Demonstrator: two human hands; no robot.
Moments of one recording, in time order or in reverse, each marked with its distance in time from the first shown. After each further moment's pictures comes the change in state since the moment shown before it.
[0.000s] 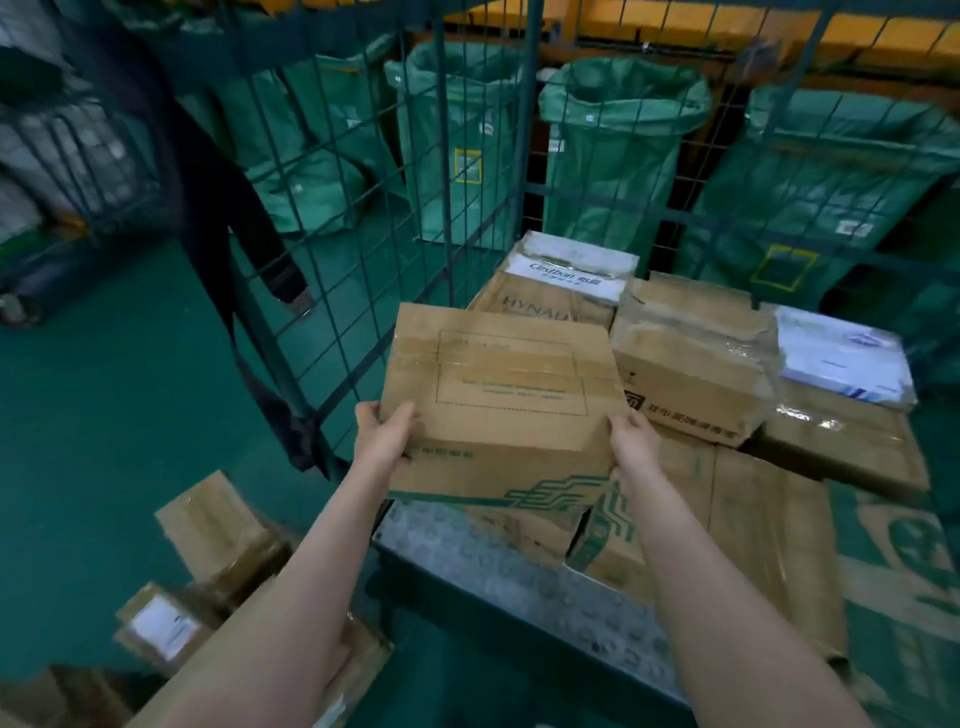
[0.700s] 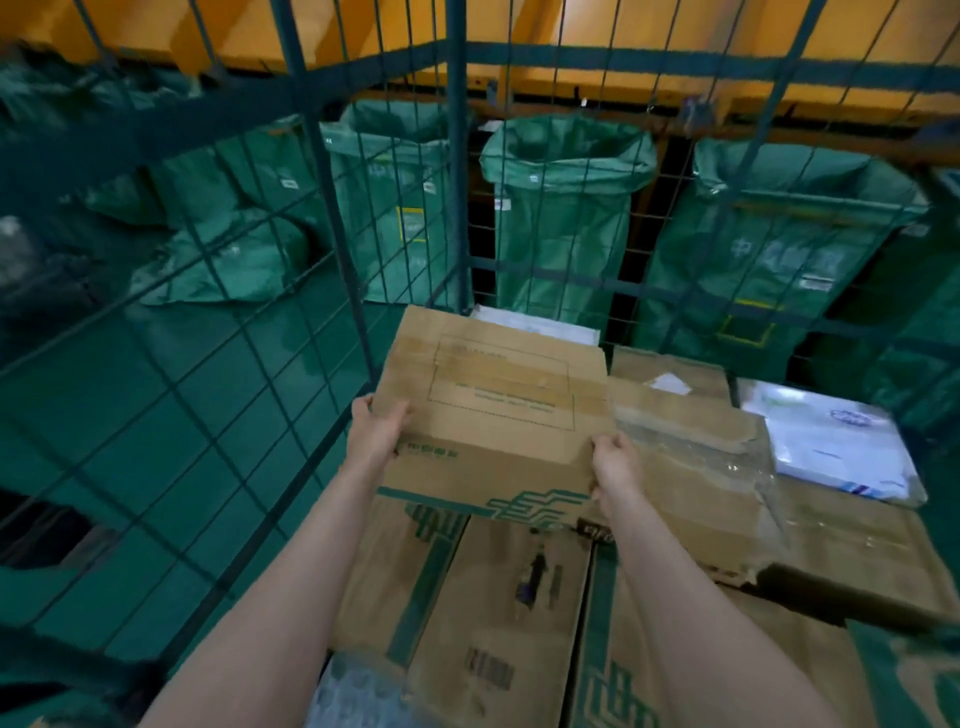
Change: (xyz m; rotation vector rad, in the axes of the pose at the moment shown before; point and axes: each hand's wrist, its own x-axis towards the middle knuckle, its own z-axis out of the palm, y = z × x) left_hand 0.219 0.147 0.159 0.007 -0.075 0.076; right_hand 0.204 -0.141 0.026 0.118 0.039 0.053
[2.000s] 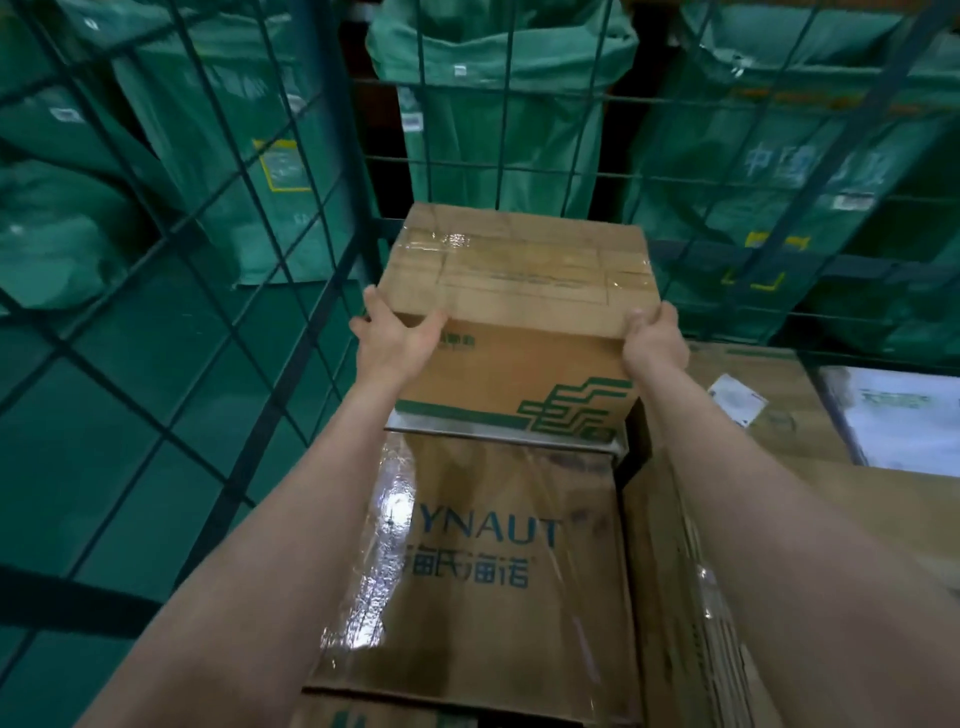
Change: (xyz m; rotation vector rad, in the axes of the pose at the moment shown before) left_hand 0.401 0.040 0.225 0.423 -0.176 0.214; right_hand 0.349 -0.138 0.132 -0.344 0.359 -0.171
